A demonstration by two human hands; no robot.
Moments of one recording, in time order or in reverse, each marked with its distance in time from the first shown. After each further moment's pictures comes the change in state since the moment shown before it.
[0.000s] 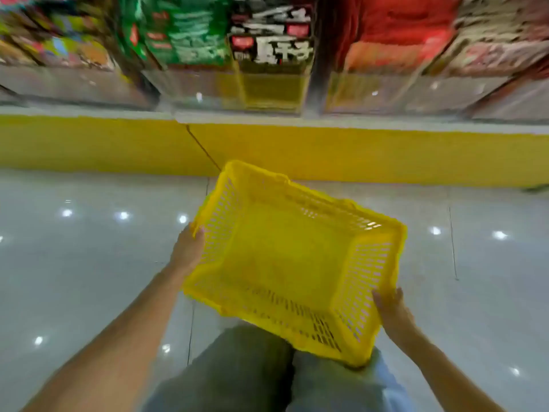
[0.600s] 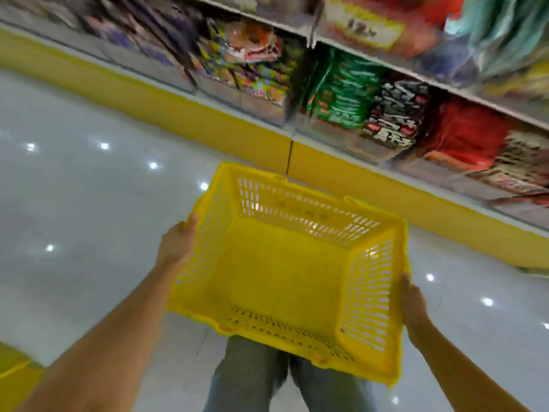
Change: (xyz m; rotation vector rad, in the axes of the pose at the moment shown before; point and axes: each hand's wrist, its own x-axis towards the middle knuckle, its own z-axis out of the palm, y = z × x) left_hand -0.135 -0.056 -0.214 -0.102 0.148 -0.372; right_hand -0.169 -0.154 -0.042 -0.148 0.032 -0.100
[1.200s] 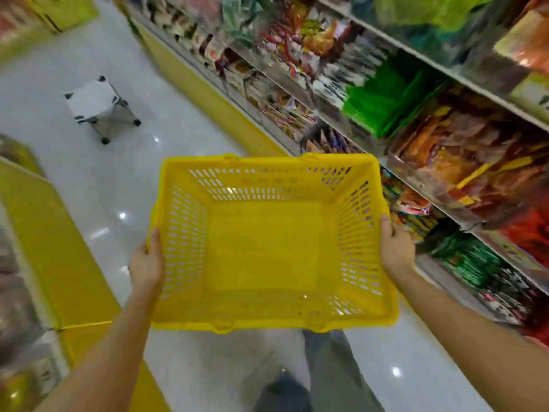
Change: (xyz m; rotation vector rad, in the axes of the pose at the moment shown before) left_hand -0.069 -0.158 -0.347 -0.618 0.712 -0.326; right_hand -0.262 -0.377 0.147 -0.182 -0.055 -0.862
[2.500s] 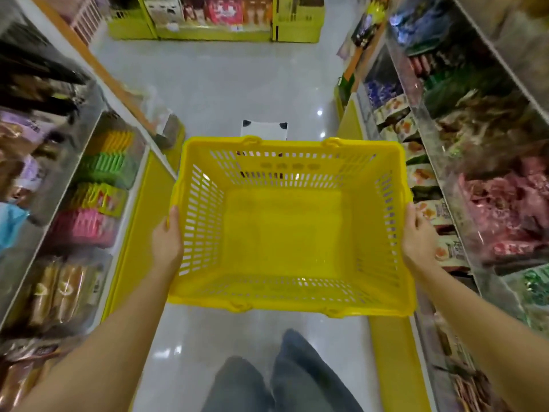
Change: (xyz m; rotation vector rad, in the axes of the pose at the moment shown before) left_hand 0.627 0.081 -0.151 -0.299 0.380 -0.301; right_hand 0.206 -0.690 0.526 -0.106 -0.355 -0.612
